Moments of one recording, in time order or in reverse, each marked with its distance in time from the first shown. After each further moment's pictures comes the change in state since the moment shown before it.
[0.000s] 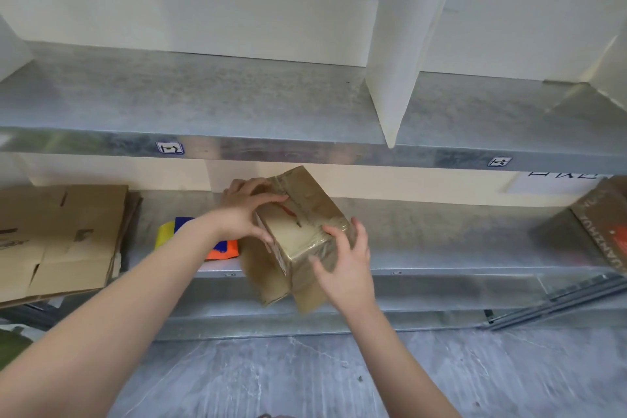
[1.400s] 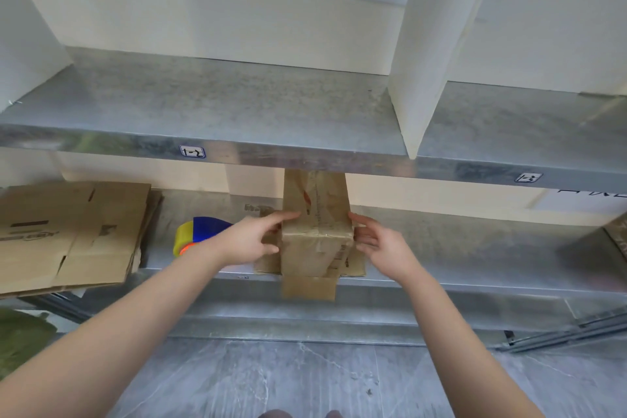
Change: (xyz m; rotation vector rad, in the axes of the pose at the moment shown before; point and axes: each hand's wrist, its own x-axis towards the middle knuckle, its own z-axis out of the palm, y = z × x) left_hand -0.040 0.013 0.004 -0.437 -0.153 -0.077; right_hand 0.075 0.035 -0.043 0.152 -0.371 -0.045
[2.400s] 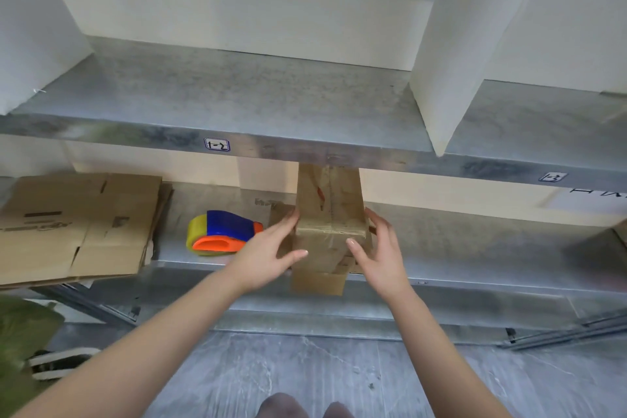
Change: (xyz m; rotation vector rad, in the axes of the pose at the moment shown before) left_hand -0.021 -0.008 0.040 0.060 0.253 0.076; right_hand -0.017 -0.003 0.052 0.028 0.269 -0.093
